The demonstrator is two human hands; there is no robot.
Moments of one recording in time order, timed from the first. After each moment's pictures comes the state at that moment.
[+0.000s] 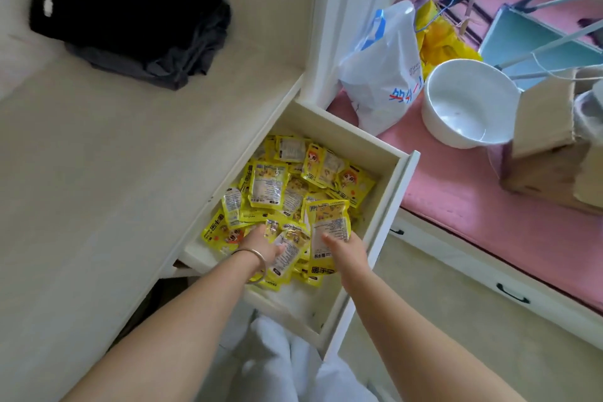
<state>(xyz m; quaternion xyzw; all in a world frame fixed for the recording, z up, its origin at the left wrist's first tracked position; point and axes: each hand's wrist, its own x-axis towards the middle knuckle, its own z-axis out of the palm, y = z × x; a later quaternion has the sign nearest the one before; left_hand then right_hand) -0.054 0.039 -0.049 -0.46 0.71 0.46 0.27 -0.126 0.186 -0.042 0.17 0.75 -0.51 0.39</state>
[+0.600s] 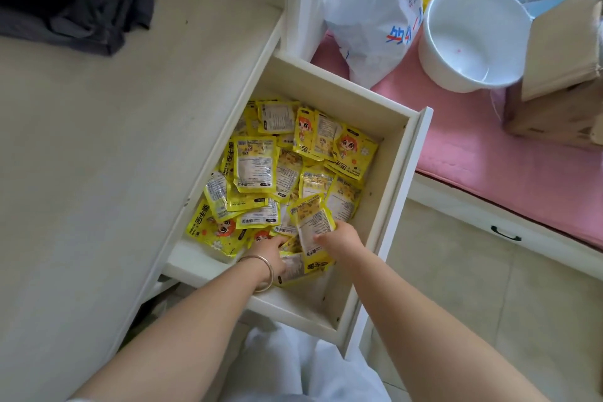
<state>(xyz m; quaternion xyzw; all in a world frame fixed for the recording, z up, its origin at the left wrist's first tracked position) -0.048 0.041 -0.123 -0.24 0.80 0.30 0.45 -0.134 0.167 -0.100 0.18 0.80 -0.30 0.49</state>
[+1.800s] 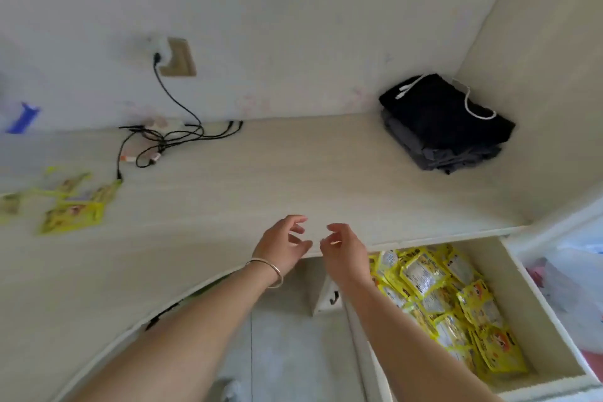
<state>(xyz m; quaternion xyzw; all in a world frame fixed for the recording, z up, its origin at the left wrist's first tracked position) 0.179 0.017 0.079 -0.61 0.64 0.41 -0.22 0.047 0.043 0.074 -0.48 0.75 -0.28 0.36</state>
